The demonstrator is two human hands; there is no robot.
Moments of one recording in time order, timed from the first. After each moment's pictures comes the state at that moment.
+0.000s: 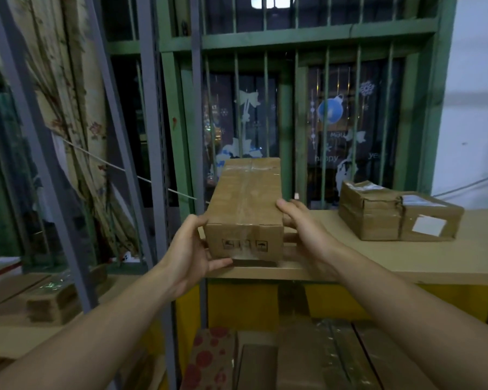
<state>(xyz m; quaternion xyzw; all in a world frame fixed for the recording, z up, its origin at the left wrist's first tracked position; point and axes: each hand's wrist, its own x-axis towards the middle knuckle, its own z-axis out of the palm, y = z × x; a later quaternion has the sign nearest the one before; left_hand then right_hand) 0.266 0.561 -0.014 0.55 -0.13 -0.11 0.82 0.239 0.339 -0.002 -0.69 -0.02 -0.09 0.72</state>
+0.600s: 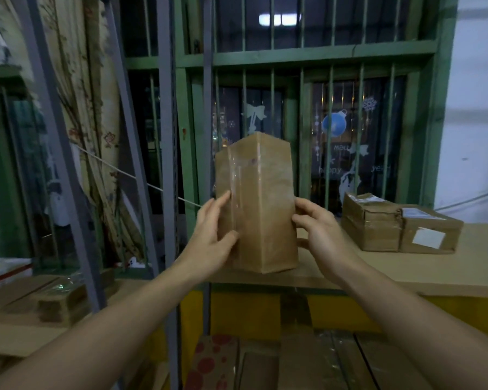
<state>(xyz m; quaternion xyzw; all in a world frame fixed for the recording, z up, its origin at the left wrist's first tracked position) 0.249 0.557 0.008 0.79 -0.30 0.13 0.52 0.203 0.346 0.018 -0.70 -0.10 -0.21 0.67</state>
